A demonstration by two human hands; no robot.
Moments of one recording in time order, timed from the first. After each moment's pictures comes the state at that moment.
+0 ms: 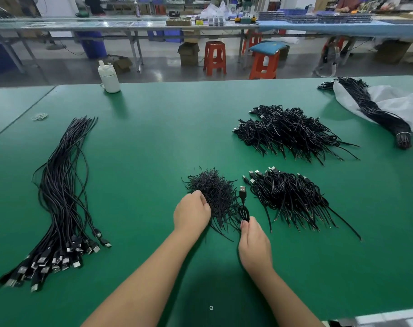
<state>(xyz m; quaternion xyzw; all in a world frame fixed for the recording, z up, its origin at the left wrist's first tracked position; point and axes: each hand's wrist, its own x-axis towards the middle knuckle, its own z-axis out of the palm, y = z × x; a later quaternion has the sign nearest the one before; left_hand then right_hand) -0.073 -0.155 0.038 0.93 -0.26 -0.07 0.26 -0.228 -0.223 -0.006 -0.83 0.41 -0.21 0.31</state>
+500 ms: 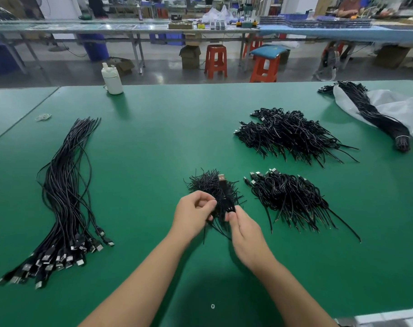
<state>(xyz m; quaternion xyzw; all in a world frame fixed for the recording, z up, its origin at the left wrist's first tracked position) -0.091 -0.128 0.070 0.75 -0.21 -0.24 0.58 -0.222 -0.210 0.055 -0.86 0.25 -0.18 0.41</state>
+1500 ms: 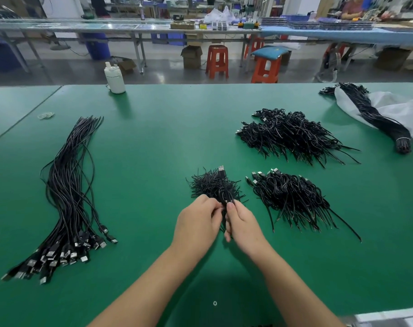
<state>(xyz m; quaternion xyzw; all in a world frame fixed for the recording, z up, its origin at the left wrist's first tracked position) -0.119 -0.106 0.084 0.83 -0.43 0.04 0.36 -0.203 -0.207 0.070 -0.73 0.29 -0.16 0.60</state>
